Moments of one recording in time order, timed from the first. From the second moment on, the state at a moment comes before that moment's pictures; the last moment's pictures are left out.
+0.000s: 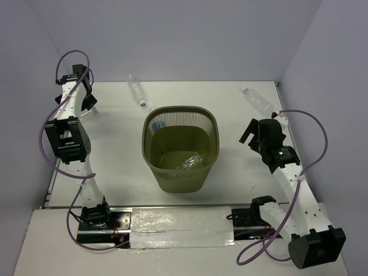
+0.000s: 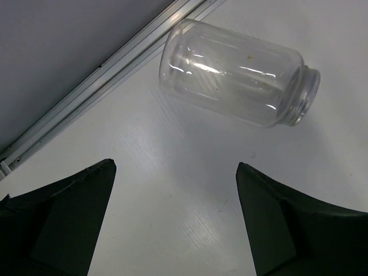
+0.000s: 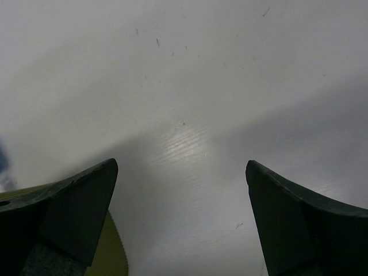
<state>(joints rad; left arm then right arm) 0.19 2.10 1.99 -1.05 -0.57 -0.64 0.15 0.86 0.81 -0.65 0.30 0.57</state>
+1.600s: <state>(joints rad) 0.34 1.85 1.55 -0.63 -0.24 -1.58 0.17 1.06 1.06 -0.82 0.27 0.48</state>
